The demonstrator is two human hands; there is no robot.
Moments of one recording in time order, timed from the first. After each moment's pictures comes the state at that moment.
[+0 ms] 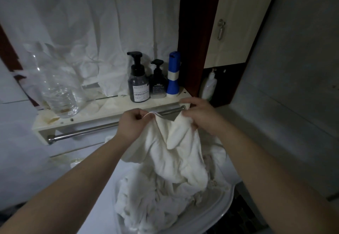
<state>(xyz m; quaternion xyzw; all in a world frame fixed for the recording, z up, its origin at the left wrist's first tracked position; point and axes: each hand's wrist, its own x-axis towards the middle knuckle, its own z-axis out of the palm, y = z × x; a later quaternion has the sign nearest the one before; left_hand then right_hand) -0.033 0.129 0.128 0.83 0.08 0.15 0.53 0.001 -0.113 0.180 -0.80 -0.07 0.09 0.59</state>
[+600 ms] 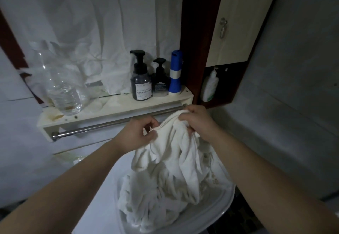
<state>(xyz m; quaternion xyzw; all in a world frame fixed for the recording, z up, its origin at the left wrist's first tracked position) -0.055 0.144 0.116 0.90 -0.20 0.08 0.38 -0.010 -0.092 0.157 -0.79 -0.02 0.07 0.61</state>
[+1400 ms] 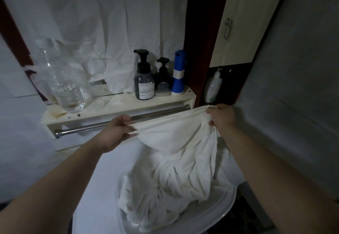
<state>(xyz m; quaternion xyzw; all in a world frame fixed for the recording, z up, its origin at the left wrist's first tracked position) -0.049 0.195 0.099 0.62 0.13 -0.04 0.77 0.032 -0.151 0.136 -0.78 0.15 -0.07 0.60</state>
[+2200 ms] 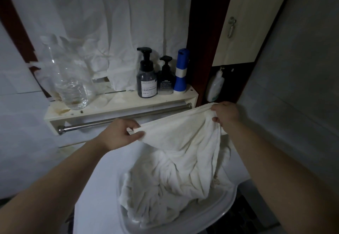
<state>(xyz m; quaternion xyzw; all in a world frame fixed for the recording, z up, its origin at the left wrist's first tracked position) -0.068 0.201 0.107 0.92 -0.14 0.08 0.35 0.056 -0.161 0.132 -0.76 0.19 -0.04 0.62</state>
